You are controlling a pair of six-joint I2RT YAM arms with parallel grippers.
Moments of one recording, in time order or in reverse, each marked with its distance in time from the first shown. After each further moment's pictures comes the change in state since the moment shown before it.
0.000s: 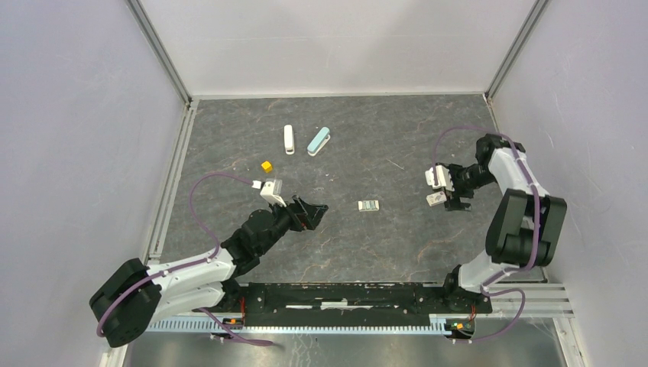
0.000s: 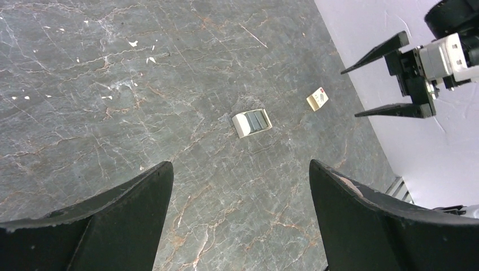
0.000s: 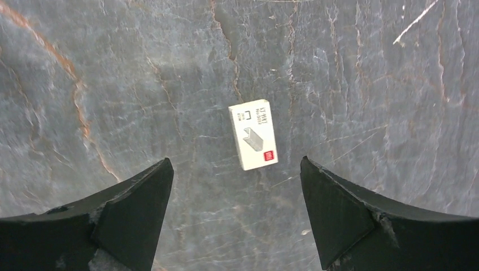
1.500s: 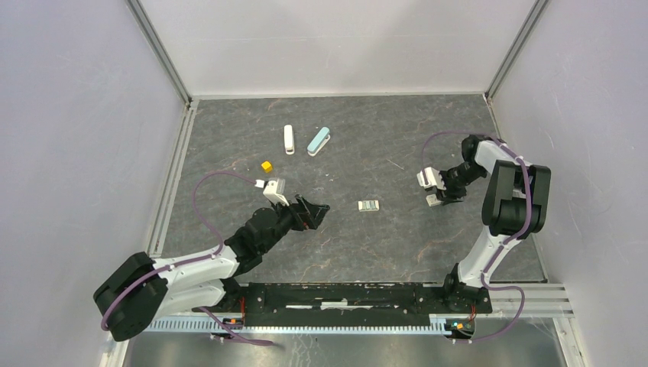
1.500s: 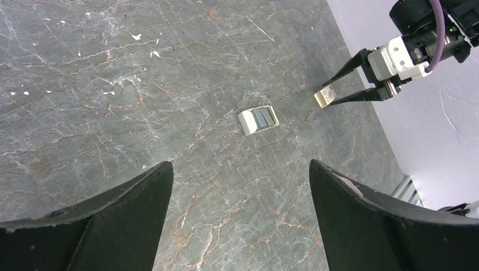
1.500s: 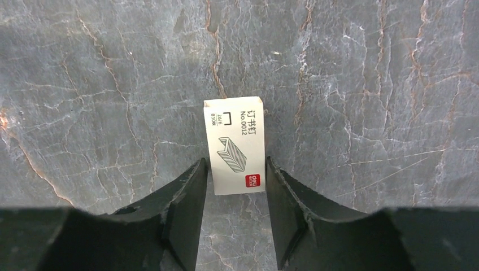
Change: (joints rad) left arm 0.000 0.055 0.014 0.011 0.000 0.000; right arm 0.049 0.274 0.082 0.092 0.121 -0.020
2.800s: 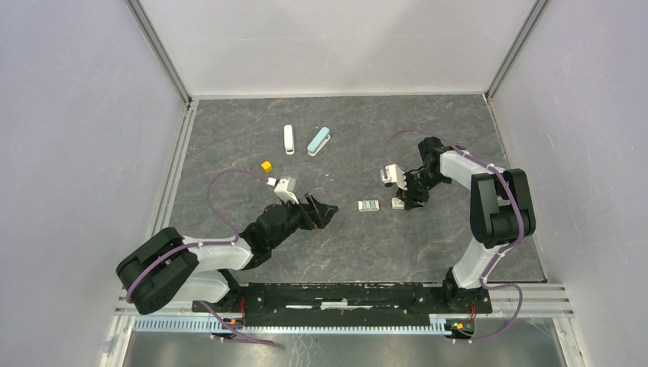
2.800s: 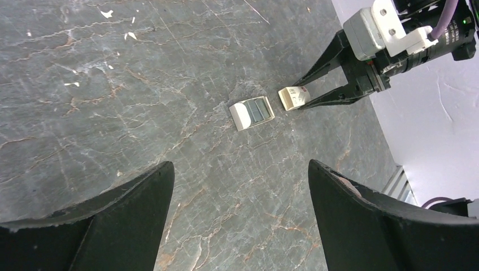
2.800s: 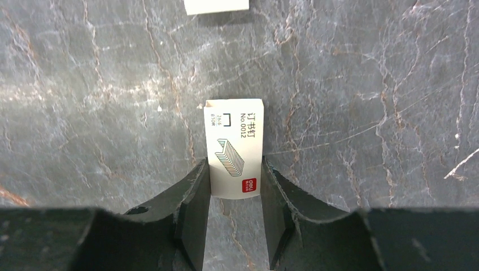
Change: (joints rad) left arm 0.000 0.226 0.023 0.178 0.062 -0.032; right arm 0.324 -0.090 -0.132 0.231 -0.090 0.570
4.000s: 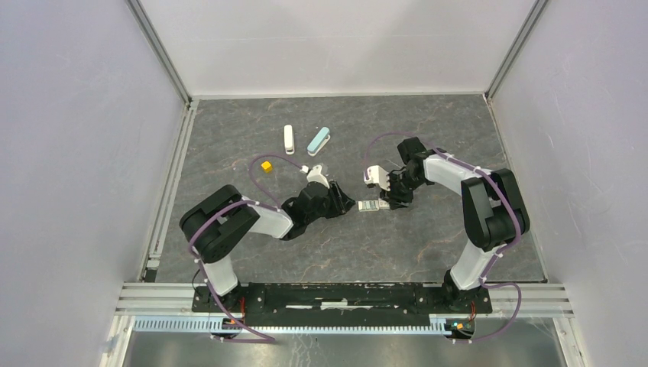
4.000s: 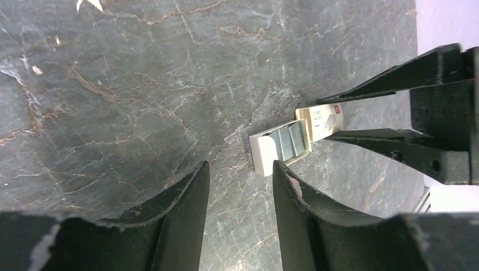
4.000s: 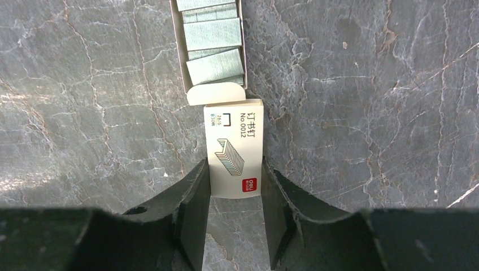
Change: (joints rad) left arm 0.000 0.500 0.401 -0.152 0.043 -0.135; right arm 0.166 -0.004 -0.009 0.126 0.052 0.222
